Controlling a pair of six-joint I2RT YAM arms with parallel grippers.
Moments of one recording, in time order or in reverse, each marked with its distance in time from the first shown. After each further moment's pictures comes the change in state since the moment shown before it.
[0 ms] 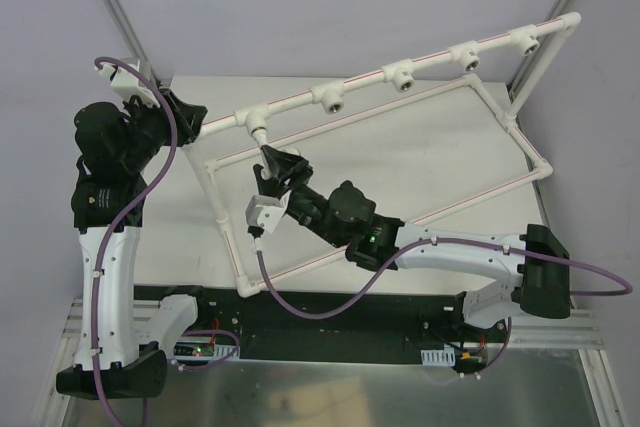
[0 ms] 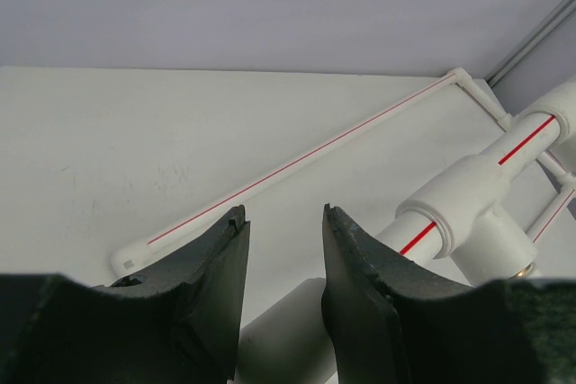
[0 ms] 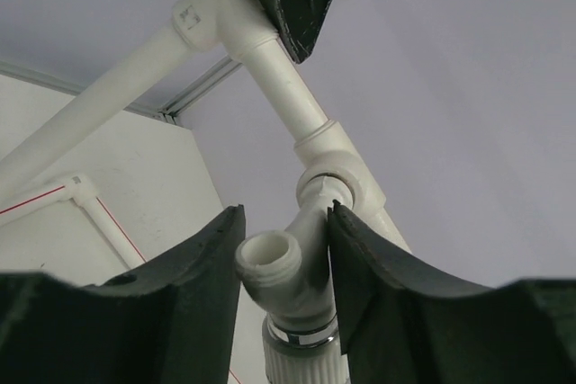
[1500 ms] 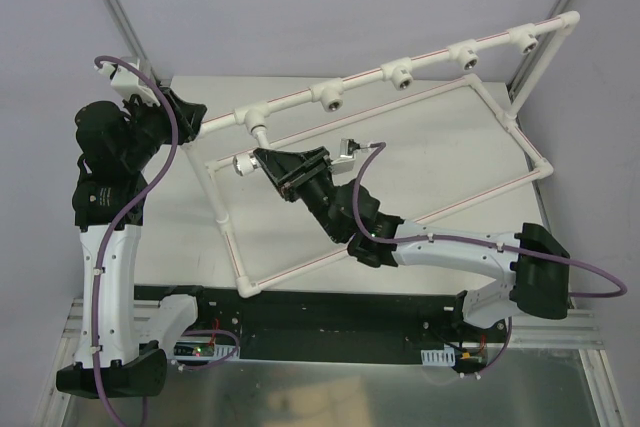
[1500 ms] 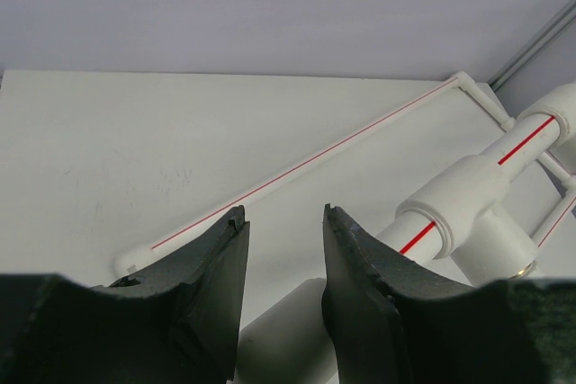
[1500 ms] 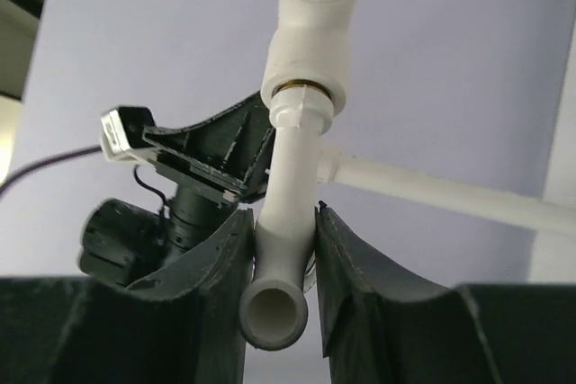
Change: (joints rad) left arm 0.000 0.006 -0.005 0.015 -0.003 0.000; right arm -0.062 0.013 -0.060 0.113 0.301 2.268
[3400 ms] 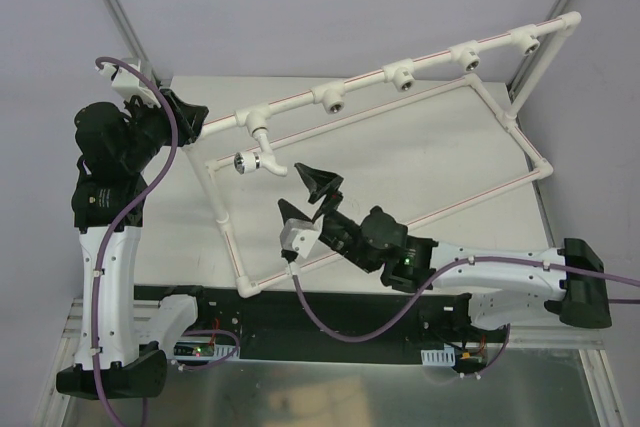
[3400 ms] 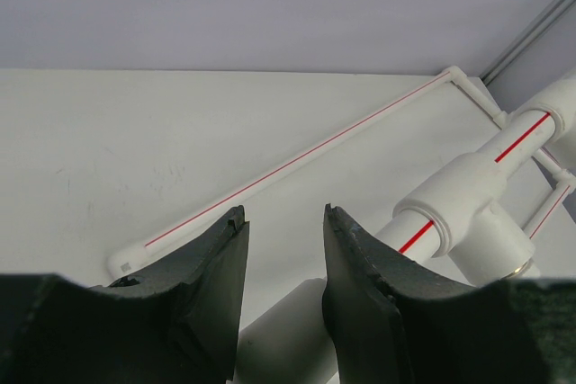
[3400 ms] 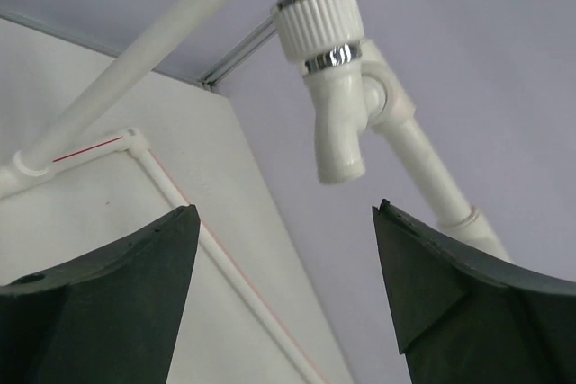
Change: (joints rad) left arm 0.000 -0.005 0.001 -0.010 0.017 0.000; right arm 0.129 -0.263 -0.197 -0.193 -0.200 -2.111
